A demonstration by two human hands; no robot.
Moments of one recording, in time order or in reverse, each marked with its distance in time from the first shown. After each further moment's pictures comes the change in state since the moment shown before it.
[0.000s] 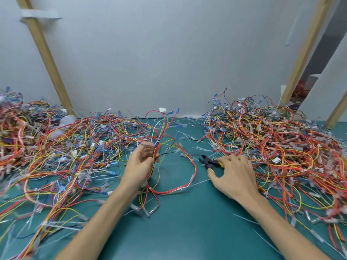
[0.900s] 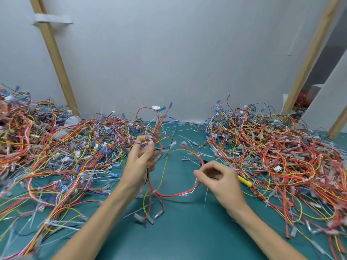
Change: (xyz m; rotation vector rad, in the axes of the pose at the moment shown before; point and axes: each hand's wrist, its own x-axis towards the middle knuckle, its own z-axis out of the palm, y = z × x) left_hand 0.001 0.012 -0.005 -0.312 -0.056 0.060; right_hand -0.022 -0.034 -0.011 1.235 0.008 -0.147
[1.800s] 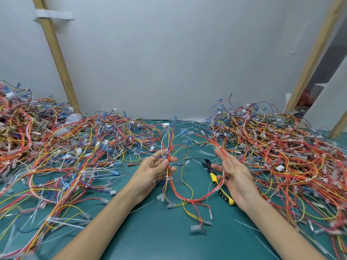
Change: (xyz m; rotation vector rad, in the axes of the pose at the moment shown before) left_hand -0.003 -0.037 -0.011 -0.066 -0.230 -0.294; right_hand 0.021 0.021 -0.026 0.664 0.118 0.423
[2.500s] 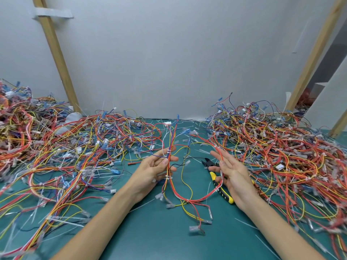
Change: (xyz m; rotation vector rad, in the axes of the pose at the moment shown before) left_hand 0.002 -0.003 -0.004 0.012 -0.049 -0.013; right_hand -0.002 0.003 0.005 -0.125 -0.034 -0.051
